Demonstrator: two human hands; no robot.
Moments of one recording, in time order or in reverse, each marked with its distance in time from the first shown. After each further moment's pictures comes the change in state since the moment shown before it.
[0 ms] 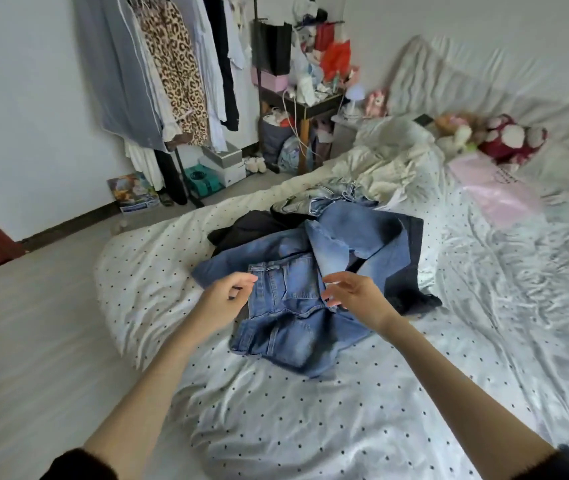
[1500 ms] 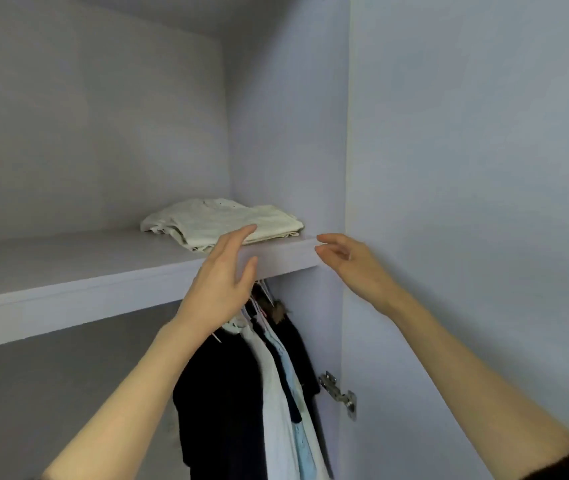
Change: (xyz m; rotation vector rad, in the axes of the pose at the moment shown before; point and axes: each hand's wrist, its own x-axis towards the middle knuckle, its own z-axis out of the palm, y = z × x) left_hand -0.940 0.029 -0.412 0.920 1.640 -0.628; right_hand -0.620 -0.487 0.705 0.139 -1.422 -1.261
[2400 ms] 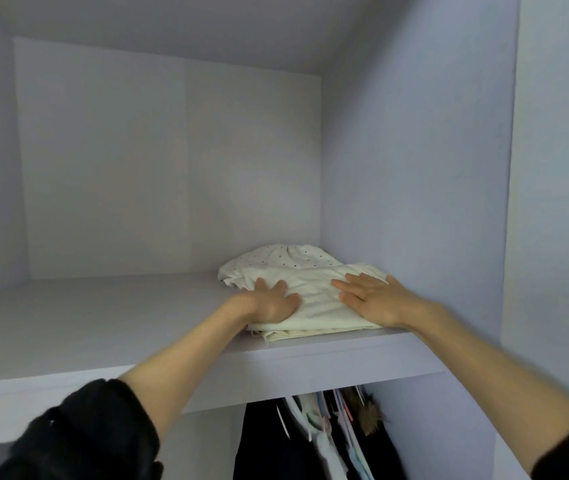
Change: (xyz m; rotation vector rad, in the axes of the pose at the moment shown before) left_hand 0.146 -0.124 -0.004 0.583 -0.613 -0.765; right_hand 0.237 0.042 0.070 -0.904 -0.479 -0.202
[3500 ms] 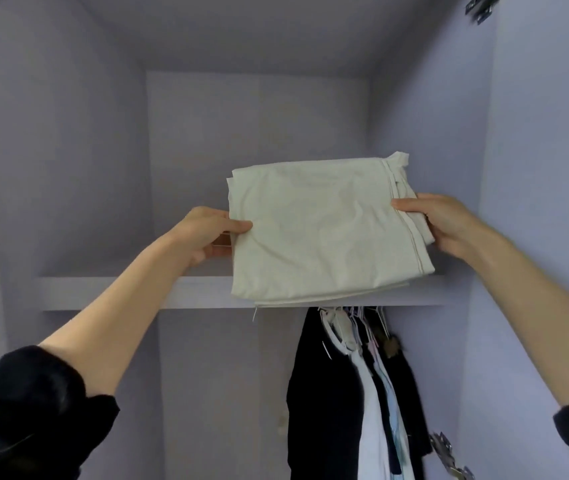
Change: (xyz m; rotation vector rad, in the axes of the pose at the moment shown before) left_hand -0.245 -0.094 -0.057 -1.190 0.462 0.039; right_hand -0.174 -0.069 -0.097 1.455 0.282 -0.119
